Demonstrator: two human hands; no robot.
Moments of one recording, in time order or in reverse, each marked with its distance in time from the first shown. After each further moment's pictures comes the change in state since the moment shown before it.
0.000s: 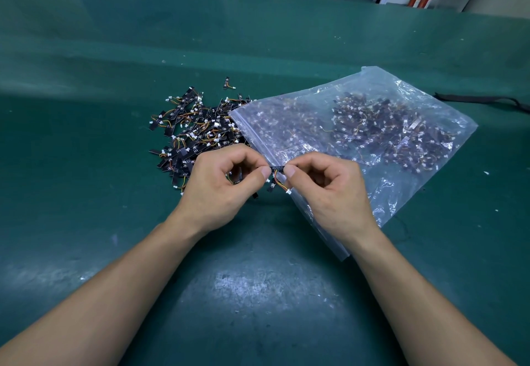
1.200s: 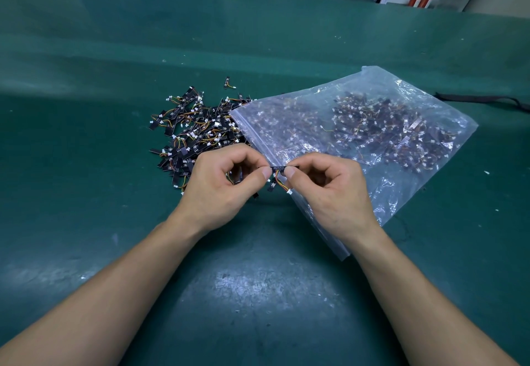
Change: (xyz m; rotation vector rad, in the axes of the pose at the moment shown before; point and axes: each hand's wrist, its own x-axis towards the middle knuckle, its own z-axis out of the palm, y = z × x) left_hand 0.000 -0.001 0.000 -0.002 -0.007 0.006; right_hand 0.001 -0.001 0.000 -0.009 -0.004 0.003
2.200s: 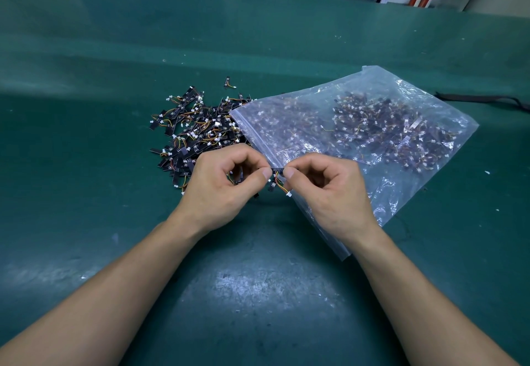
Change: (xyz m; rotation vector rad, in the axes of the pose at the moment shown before) left_hand 0.000 -0.001 0.000 0.001 -0.013 0.005; right_hand -0.001 -0.004 0.002 0.016 -0.007 0.001
